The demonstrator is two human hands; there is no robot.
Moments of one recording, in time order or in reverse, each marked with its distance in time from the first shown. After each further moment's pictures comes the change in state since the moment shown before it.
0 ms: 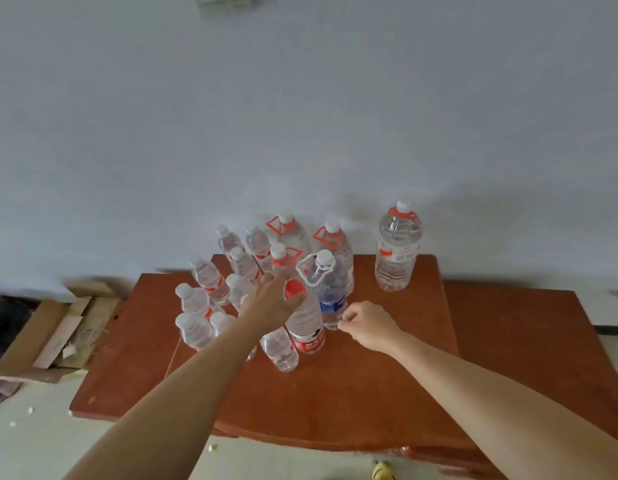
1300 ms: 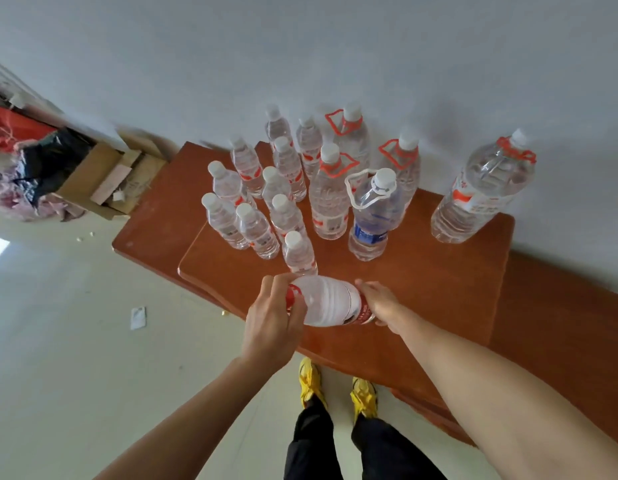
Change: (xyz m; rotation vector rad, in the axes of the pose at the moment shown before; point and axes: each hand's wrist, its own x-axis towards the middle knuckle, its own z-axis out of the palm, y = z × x) left_hand -0.131 0.000 0.096 -0.337 0.371 -0.327; right_hand 0.052 0.063 0.098 0.274 -0.355 0.379
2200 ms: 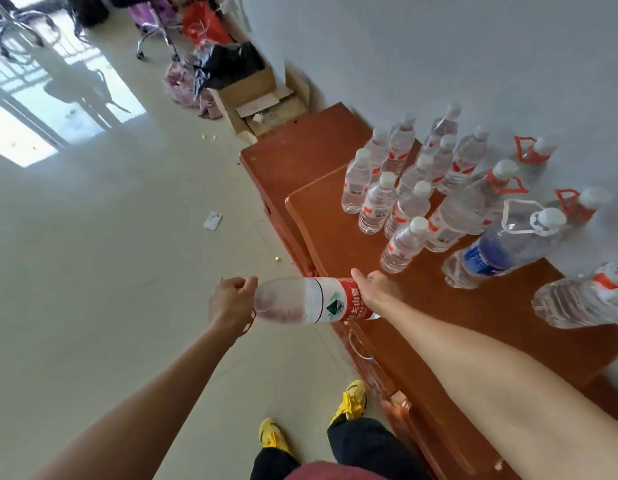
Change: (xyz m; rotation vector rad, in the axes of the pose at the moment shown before) left_hand -0.131 -0.138 -0.071 -0.381 0.457 -0.948; right_hand -0.054 -0.048 0.132 -0.806 -0.011 -0.359
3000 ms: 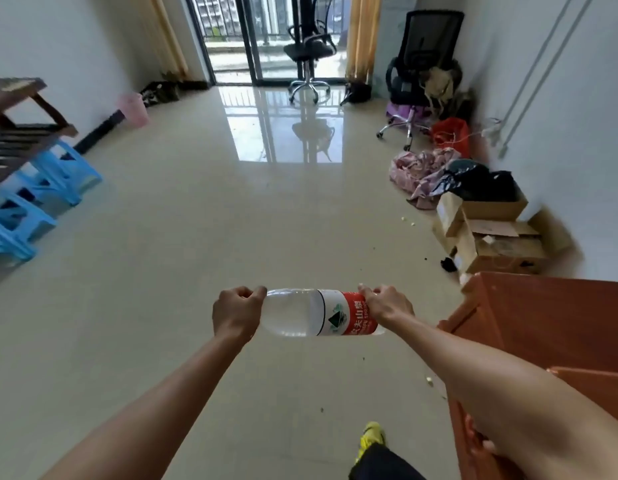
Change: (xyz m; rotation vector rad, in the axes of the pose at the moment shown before) left_hand 0.135 -0.207 -0.451 -0.348 0.590 -0.197; right_hand -0.119 -0.494 0.303 -0.325 -0.099 -0.611
